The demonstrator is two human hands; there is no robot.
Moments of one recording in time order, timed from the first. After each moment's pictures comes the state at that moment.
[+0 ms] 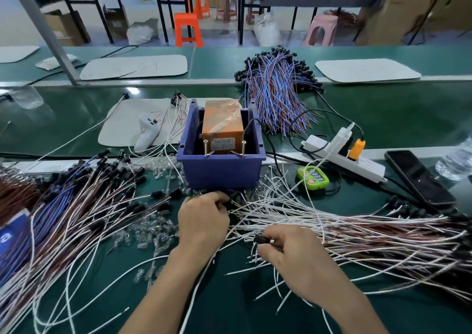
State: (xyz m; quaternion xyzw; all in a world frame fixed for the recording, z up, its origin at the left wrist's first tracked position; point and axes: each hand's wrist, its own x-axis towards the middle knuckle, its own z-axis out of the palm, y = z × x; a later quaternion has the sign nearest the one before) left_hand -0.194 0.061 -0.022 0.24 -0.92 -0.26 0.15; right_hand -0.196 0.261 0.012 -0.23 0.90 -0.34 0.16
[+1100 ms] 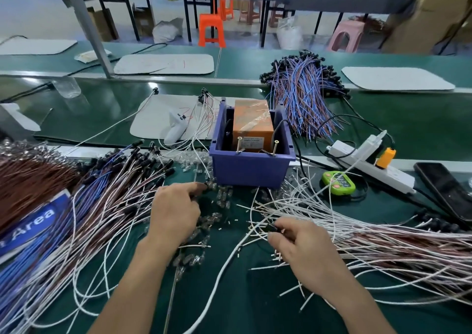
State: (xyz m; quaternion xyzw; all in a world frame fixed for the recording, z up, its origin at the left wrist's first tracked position) left_hand -0.155 -0.029 -0.006 0.28 -0.92 -0.24 0.11; right_hand -0.193 0.232 0.008 -0.23 0.89 -0.38 0.14
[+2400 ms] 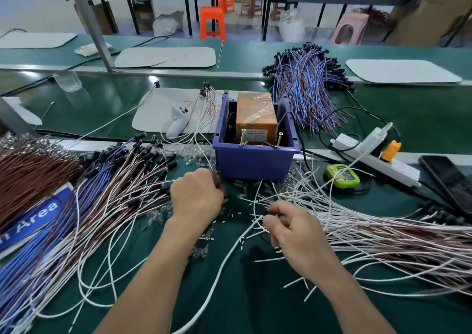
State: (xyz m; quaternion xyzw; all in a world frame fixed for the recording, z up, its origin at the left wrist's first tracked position) left_hand -0.188 -0.007 -0.003 0.30 -0.94 -0.11 0.11; right_hand -0.190 0.211 0.007 -0.19 0.83 -0.49 0.17
